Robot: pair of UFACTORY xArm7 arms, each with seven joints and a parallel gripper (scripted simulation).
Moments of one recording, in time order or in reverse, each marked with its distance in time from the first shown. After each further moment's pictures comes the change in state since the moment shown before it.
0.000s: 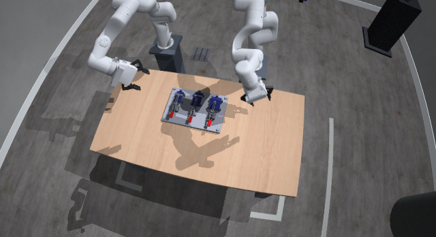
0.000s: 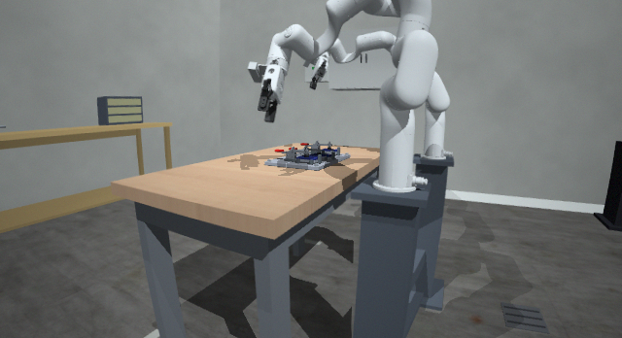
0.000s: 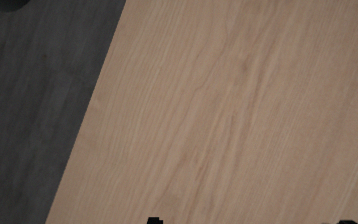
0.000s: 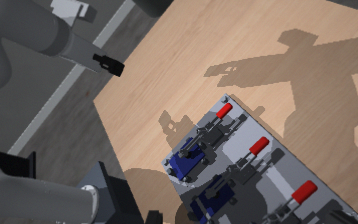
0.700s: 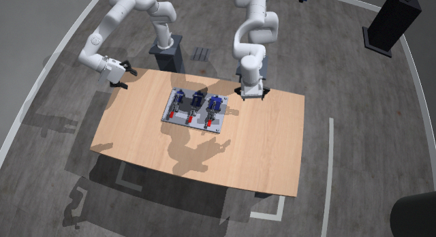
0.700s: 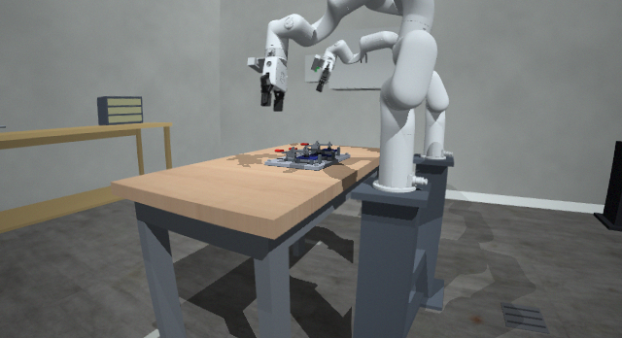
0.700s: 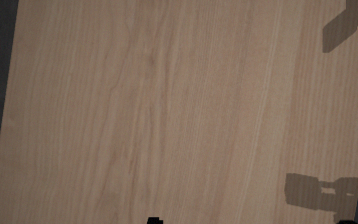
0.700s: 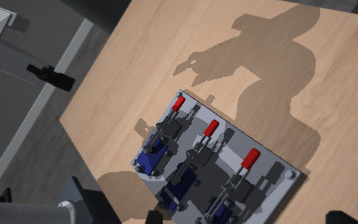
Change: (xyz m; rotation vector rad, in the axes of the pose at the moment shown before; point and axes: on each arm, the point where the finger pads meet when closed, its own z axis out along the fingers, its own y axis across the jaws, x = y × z) left arm -0.005 0.028 -0.040 -0.241 -0.051 0.211; right arm -0.039 0.040 -0.045 -0.086 0.044 0.155
